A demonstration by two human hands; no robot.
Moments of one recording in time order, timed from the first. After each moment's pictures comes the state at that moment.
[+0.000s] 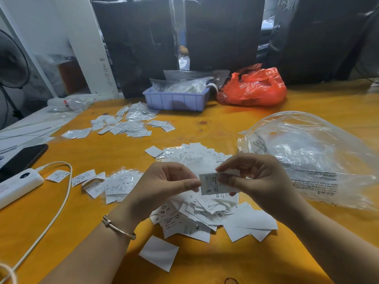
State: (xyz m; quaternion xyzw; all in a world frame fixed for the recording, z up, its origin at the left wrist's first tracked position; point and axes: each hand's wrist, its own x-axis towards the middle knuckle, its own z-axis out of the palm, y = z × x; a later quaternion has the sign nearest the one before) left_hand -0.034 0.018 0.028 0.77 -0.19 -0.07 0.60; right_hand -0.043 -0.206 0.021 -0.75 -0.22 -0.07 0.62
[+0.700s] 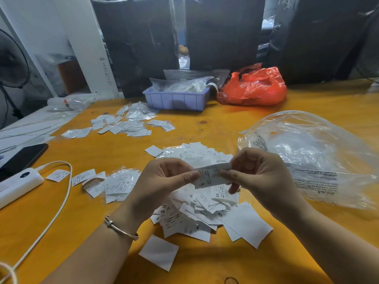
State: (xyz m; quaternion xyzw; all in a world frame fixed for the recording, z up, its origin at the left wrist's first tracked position) left_hand -0.033 0.014 0.025 0.75 -0.17 -0.02 0.64; right_hand -0.035 -0.207 0.013 -0.71 -0.20 -0.10 0.66
